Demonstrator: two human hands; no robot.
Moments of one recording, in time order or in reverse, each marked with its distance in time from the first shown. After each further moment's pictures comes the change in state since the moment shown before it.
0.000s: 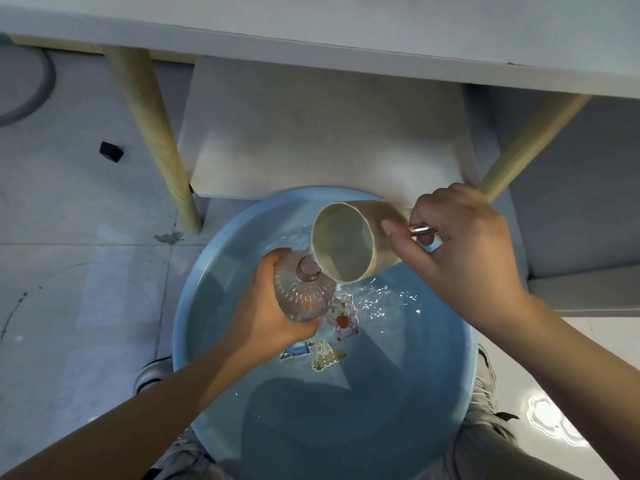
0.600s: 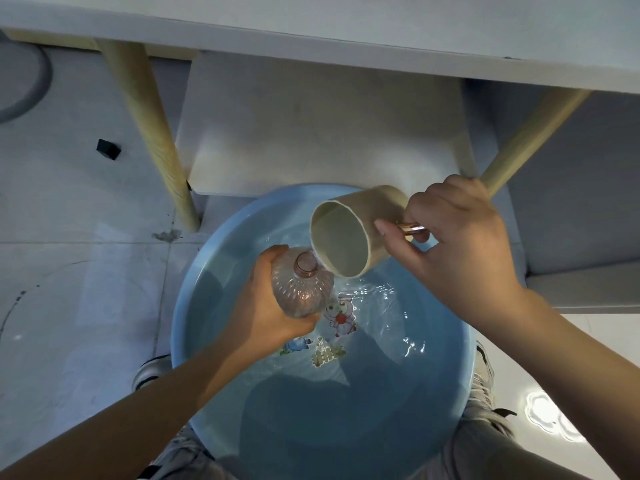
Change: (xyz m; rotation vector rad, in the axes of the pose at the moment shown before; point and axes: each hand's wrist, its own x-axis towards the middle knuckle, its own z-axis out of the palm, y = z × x) left_hand 0.000 -0.003 0.000 -0.029 0.003 -0.005; right_hand 0.002 0.001 0.001 -0.060 0.042 -0.128
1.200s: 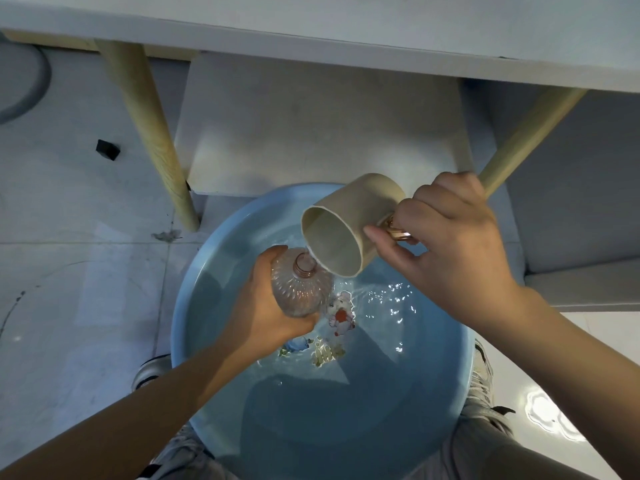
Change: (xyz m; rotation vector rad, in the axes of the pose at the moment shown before) left_hand -0.001 0.002 -0.001 0.017 -0.001 -0.018; right_hand 0.004 -0.004 -0.003 0.026 0.041 -0.149
